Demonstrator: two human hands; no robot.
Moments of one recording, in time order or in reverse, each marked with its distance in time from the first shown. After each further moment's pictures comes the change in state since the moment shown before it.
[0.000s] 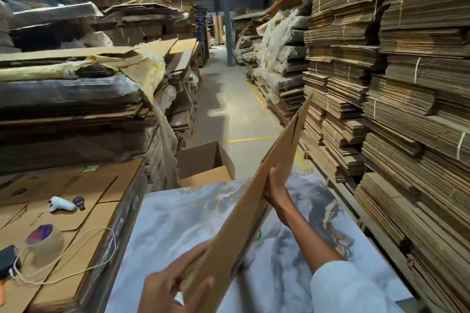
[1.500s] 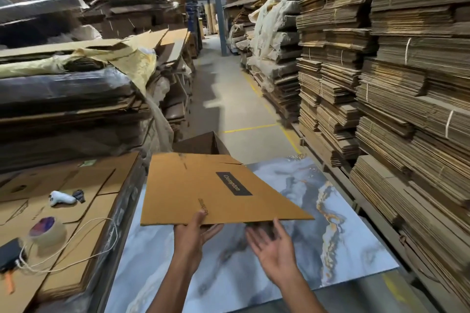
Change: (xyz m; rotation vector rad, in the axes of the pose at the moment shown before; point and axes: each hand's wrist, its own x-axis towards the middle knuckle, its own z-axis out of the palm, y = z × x) left_hand 0.071 -0.102 0.079 -0.835 0.281 -0.637; right_hand -0.151 0.071 0.020 1.256 0.138 0.541
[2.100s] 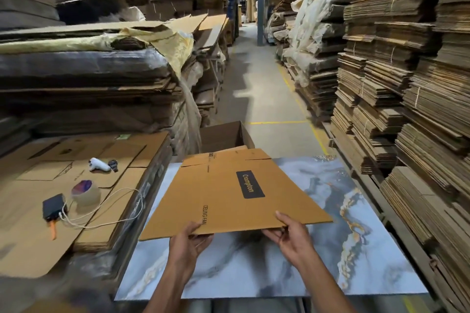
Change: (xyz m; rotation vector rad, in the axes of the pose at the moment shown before) left_hand -0.009 -0.019 -0.072 -0.136 0.192 -0.160; right_hand 0.018 -0.017 0.018 -0.454 0.017 -0.034
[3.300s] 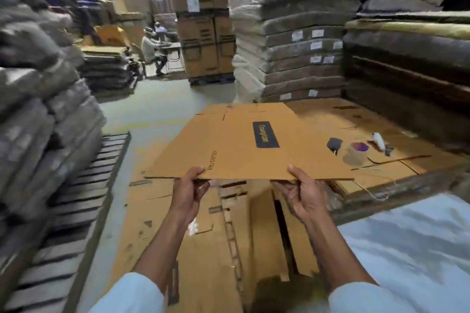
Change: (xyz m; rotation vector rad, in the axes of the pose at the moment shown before) left_hand -0.393 0.079 -0.344 -0.432 0.939 0.745; right_hand -0.272 0.314 0.230 -0.486 -0.958 0.614
